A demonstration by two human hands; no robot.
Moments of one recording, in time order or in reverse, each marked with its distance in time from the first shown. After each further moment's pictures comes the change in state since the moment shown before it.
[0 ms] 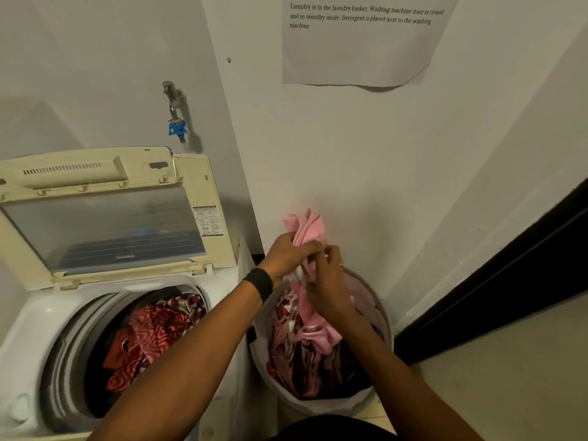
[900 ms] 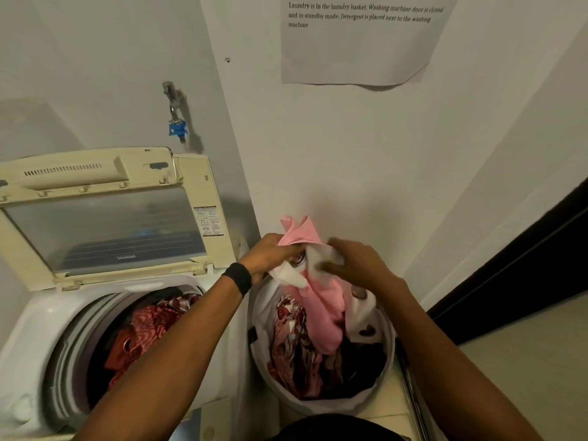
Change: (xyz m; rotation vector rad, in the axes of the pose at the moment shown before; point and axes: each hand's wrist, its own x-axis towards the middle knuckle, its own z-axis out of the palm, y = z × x) left_hand 0.006 -0.008 -0.043 0.094 -0.106 -0.025; right_hand 0.053 0.038 -0.068 -0.308 -0.354 -0.036
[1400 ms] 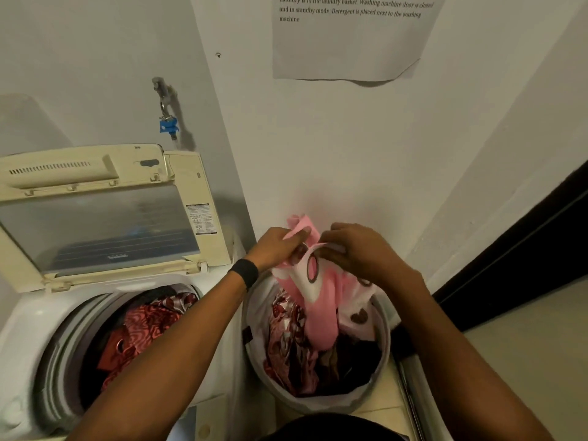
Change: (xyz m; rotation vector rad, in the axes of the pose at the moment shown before) left_hand 0.000 0.017 0.020 0.243 0.089 0.107; right_hand -0.023 -0.026 -0.052 -0.050 0.122 -0.285
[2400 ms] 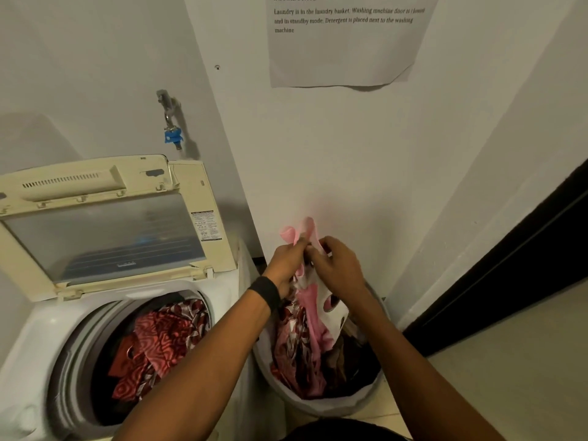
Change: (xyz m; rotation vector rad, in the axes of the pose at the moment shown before) left_hand -0.006 -0.002 0.036 -0.527 0.072 -0.295; right_hand 0.007 -0.023 0.079 0.498 0.277 0.509
